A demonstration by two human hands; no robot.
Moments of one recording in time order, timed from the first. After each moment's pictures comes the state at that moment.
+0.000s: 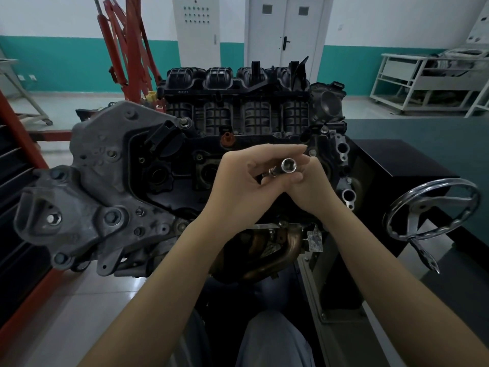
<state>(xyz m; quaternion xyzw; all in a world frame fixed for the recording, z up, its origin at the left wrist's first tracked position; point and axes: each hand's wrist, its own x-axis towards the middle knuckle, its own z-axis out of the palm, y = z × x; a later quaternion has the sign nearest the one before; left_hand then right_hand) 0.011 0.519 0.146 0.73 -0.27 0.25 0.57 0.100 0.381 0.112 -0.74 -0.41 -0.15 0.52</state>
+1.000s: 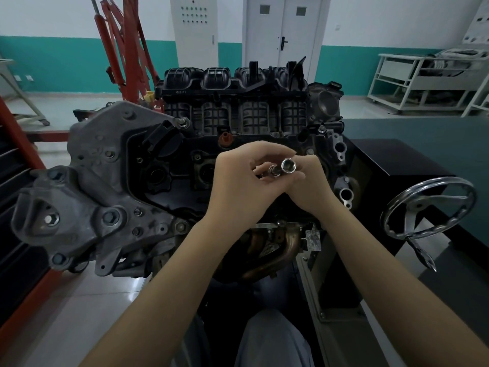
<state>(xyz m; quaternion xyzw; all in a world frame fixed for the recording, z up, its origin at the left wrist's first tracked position) 0.014 0.514 0.144 0.76 -0.21 0.30 0.54 0.105 0.381 0.109 -0.72 -0.41 -0.15 0.54</state>
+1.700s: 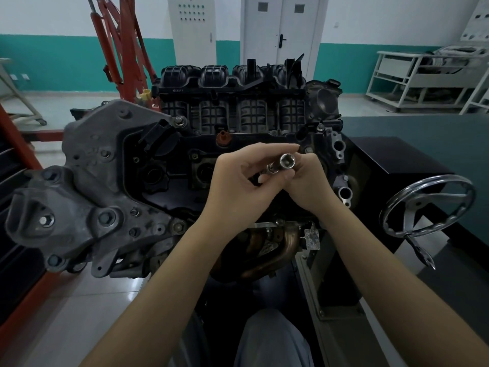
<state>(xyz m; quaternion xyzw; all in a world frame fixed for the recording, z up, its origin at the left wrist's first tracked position) 0.014 0.517 0.140 0.73 -0.25 0.27 0.58 0.103 0.380 0.112 -0.72 -0.41 -0.15 0.54</state>
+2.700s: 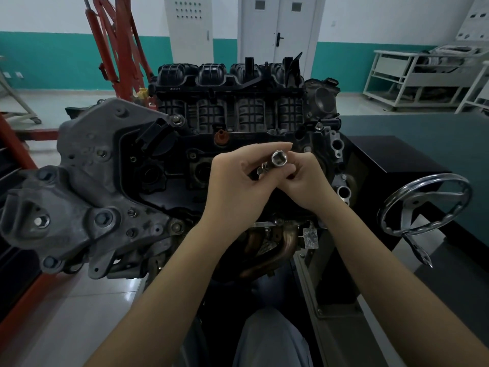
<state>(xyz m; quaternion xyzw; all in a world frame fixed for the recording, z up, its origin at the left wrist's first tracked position) 0.014 0.513 0.141 0.72 -0.21 0.29 0.59 0.099 0.381 0.115 -0.72 -0.42 -0.15 0.53</state>
